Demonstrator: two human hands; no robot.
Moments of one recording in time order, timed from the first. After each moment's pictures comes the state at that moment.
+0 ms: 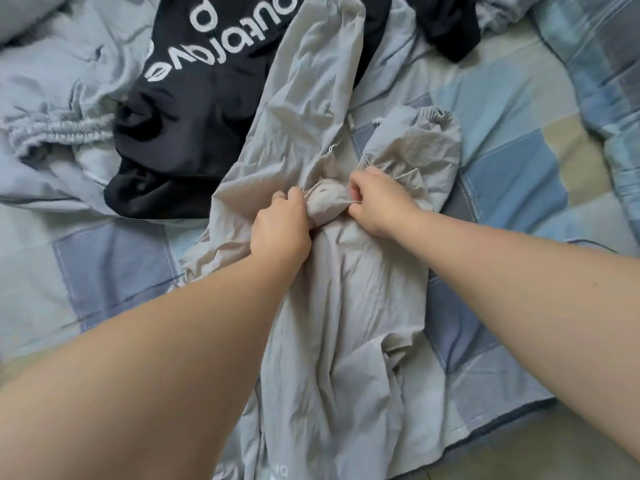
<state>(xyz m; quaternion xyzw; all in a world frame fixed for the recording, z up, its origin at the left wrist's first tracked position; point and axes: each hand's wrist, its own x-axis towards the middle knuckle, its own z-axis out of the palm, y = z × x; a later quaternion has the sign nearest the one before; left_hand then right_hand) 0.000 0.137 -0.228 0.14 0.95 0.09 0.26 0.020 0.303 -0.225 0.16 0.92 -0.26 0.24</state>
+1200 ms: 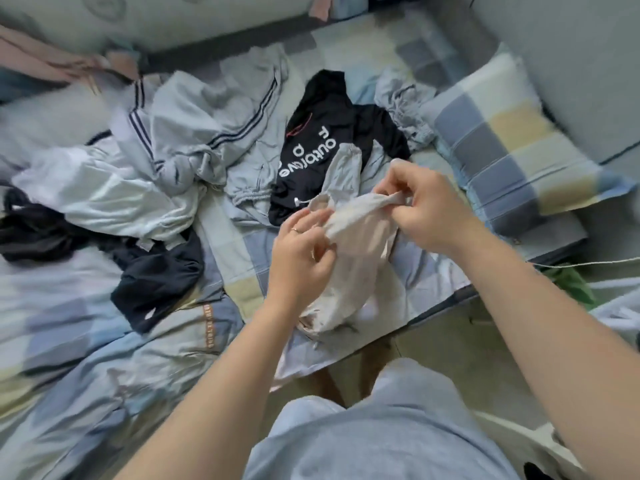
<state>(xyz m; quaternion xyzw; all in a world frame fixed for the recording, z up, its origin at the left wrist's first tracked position) 0.179 -0.063 0.263 0.25 0.85 0.47 0.01 0.212 0.134 0.365 0.06 0.89 -0.44 -0.02</state>
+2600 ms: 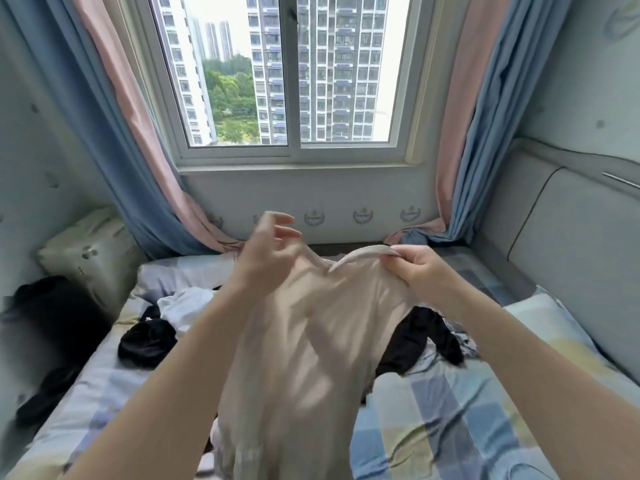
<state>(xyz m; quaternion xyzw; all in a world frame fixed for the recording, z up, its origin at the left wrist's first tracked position) 0.110 -0.188 0.534 0.10 0.83 0.55 -0.10 0.145 0.071 0.515 -0.08 0.82 -0.57 -0.03</state>
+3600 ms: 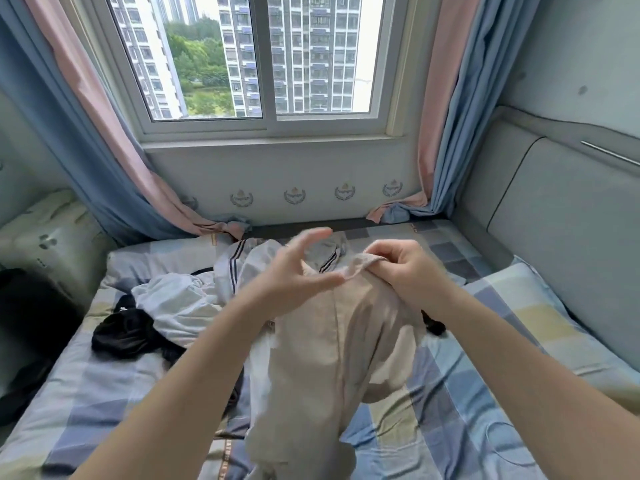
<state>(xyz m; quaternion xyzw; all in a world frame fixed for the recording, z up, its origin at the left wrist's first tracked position) 0.109 -0.151 0.487 0.25 0.83 0.49 0.08 0.160 0.064 0.506 -0.10 0.84 -0.53 -0.05</state>
